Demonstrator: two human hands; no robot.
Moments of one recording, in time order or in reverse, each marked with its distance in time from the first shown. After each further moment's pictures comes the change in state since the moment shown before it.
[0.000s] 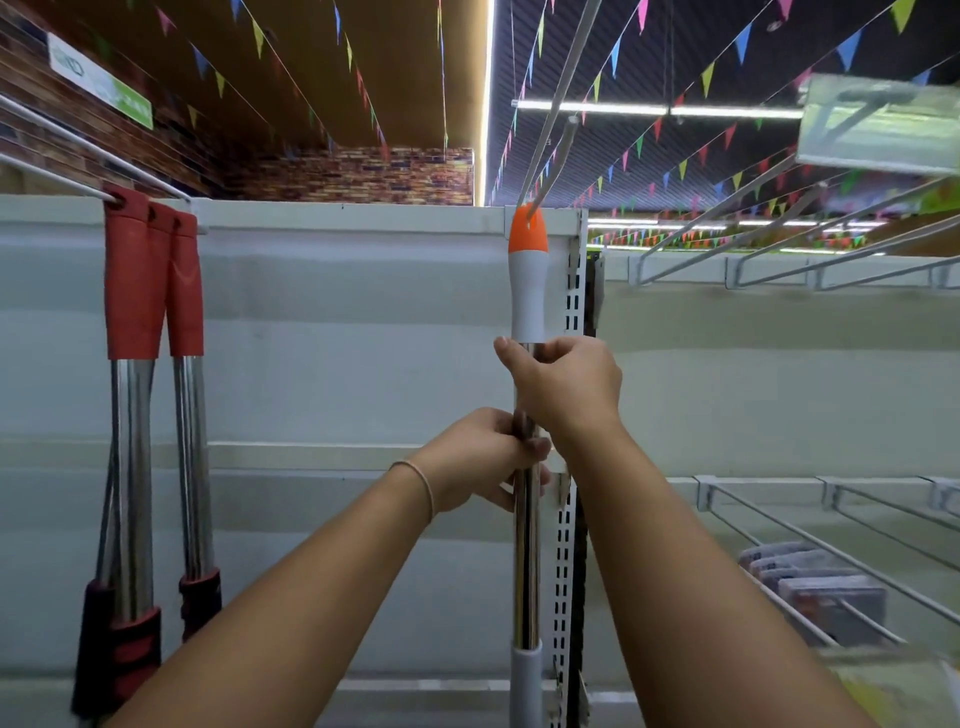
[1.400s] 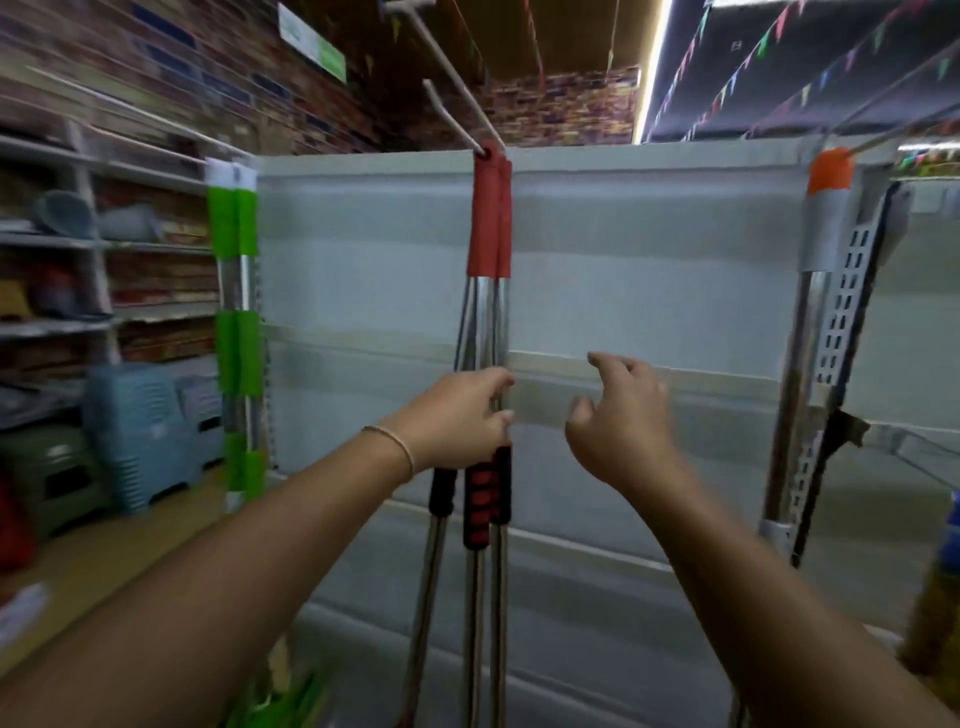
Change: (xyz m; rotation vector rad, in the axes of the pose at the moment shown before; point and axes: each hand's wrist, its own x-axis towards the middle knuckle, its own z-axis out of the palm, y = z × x) left_hand -0.247 -0.055 -0.169 0.867 0.362 -0.098; right_hand -0.197 -0.063 0.127 -0.424 -0.375 -0.130
